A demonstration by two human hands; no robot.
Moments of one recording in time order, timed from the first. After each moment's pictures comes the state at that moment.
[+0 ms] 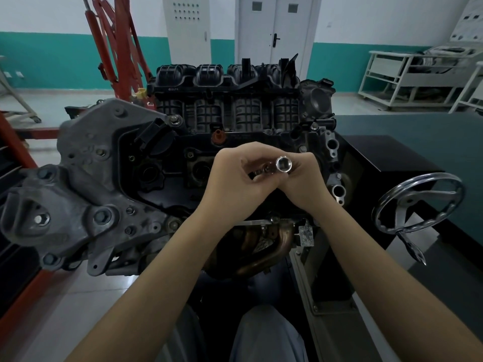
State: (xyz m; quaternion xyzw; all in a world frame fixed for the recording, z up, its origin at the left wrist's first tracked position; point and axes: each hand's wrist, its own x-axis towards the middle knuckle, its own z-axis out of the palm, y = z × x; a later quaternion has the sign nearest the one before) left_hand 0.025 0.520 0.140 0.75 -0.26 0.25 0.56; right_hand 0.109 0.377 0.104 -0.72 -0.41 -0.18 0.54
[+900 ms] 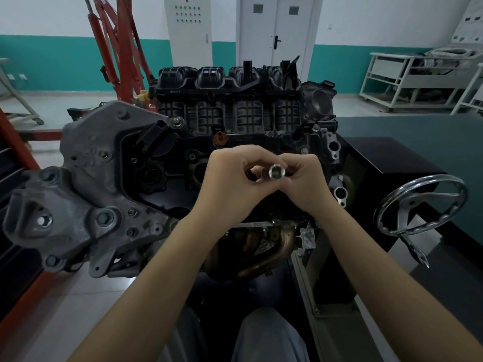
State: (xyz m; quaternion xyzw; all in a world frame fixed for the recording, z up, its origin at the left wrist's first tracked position) left_hand 0.020 0.527 0.145 0.80 -0.24 0.27 0.49; right_hand 0.108 0.376 0.105 -0.71 -0.40 -0.18 0.55
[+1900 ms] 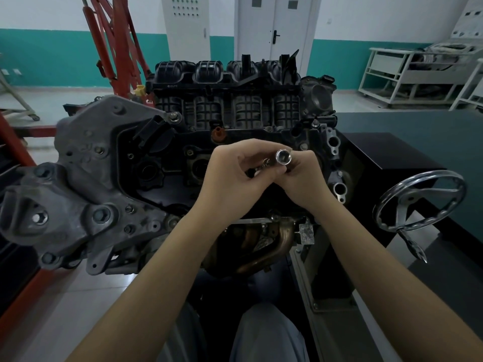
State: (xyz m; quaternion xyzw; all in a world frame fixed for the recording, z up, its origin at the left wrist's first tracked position) left_hand 0.021 0.523 0.144 0.76 -0.25 0.25 0.55; right_hand 0.103 0.380 0.108 -0.71 -0.40 -0.19 0.54
